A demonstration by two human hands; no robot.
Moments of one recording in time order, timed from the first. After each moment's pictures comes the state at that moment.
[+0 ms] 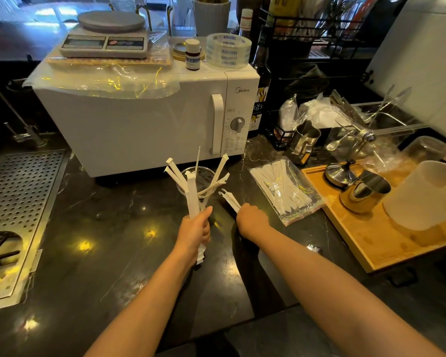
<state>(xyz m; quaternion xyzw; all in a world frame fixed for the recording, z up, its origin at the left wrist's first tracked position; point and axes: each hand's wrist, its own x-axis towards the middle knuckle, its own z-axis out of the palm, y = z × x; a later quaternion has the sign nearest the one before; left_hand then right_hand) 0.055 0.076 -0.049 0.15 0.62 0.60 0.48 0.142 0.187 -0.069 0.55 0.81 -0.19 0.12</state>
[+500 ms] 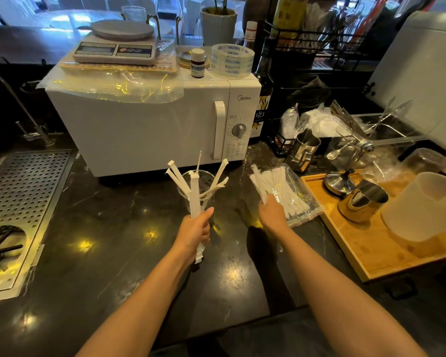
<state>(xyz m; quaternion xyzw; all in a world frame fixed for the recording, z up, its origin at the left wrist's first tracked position) 0.059 0.076 -0.041 0.16 0.61 0.61 0.48 0.180 0.211 -0.051 0.57 0.73 -0.35 -0.14</state>
